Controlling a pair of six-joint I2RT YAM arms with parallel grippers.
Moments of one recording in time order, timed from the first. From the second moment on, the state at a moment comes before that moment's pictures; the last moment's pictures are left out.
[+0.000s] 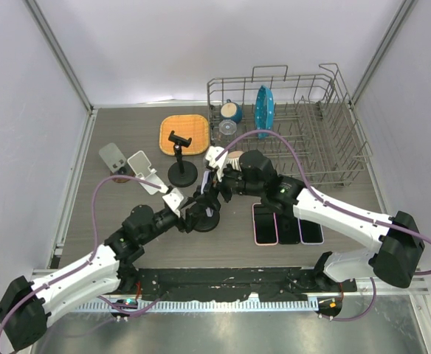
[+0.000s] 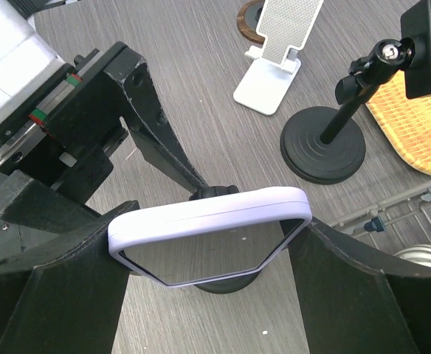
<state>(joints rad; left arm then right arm) -0.79 0.70 0.23 0.34 0.12 -0.04 0.91 1.31 1.02 -0.05 -0.30 -0.10</state>
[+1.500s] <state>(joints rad) -0.64 0.95 0.21 0.65 0.36 -0.02 0.91 1.32 1.02 -0.05 -0.42 -0.14</state>
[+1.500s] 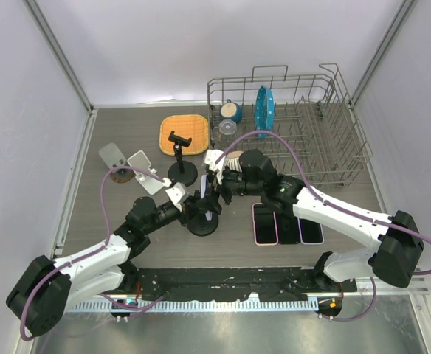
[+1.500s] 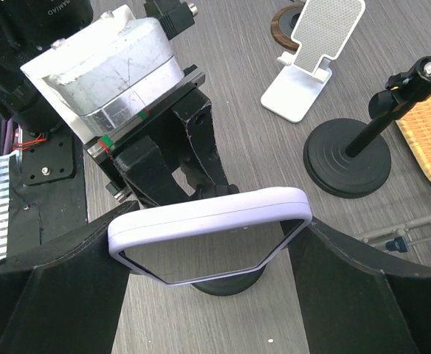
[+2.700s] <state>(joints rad) -0.74 0.72 0.20 0.42 0.05 -0.20 1.02 1.25 0.98 -0.04 -0.03 0.04</state>
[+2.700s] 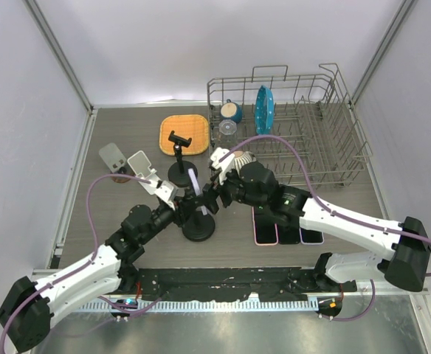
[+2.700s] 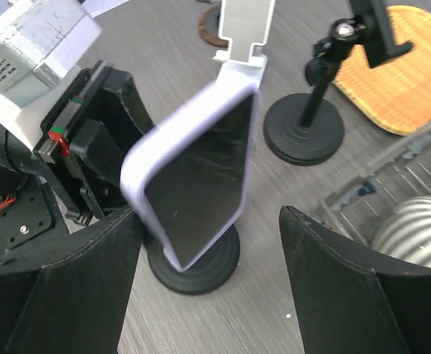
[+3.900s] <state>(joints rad) -0.91 0.80 0.24 0.42 -0.27 -0.20 1.19 1.32 1.15 -0.14 0.44 0.25</state>
